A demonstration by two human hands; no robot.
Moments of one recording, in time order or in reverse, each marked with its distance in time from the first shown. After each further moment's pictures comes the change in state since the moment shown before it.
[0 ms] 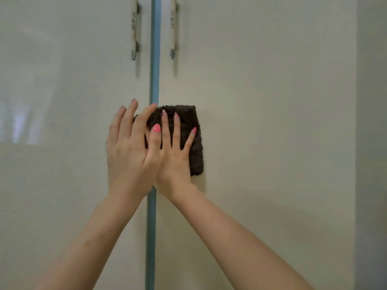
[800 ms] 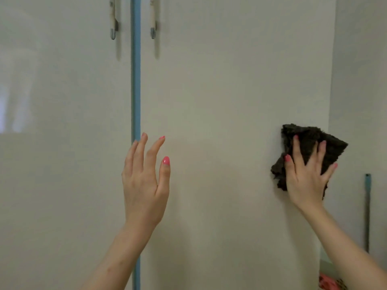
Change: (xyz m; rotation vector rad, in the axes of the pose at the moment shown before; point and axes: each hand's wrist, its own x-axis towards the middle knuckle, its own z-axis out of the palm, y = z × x) left_hand -0.088 0.018 0.031 -0.070 -0.132 -0.071; right_hand -0.142 0.263 -0.077 -0.015 -0.047 0.598
